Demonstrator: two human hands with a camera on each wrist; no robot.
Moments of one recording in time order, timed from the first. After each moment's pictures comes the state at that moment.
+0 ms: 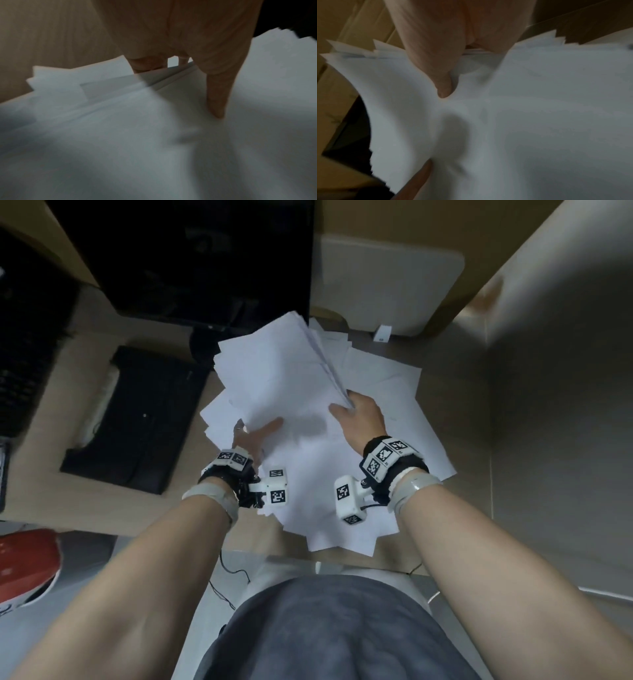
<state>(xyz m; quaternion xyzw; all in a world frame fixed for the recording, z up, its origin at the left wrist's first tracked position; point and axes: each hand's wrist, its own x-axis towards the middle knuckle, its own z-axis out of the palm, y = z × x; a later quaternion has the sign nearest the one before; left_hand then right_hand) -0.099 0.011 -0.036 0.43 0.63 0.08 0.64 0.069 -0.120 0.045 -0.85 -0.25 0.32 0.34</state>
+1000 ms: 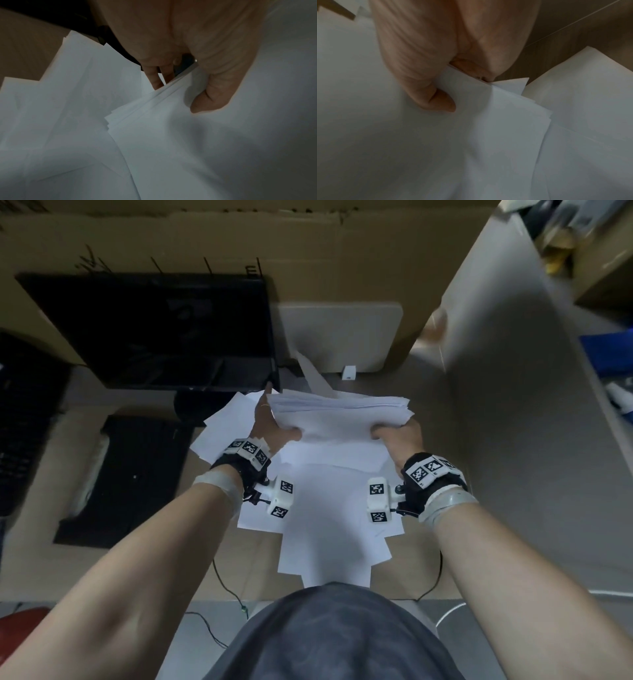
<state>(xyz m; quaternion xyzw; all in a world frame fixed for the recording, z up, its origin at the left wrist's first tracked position) 0.009 0.019 0.047 0.71 0.41 0.06 0.57 0.142 -0.187 0.077 -0.77 0.00 0.28 0.58</state>
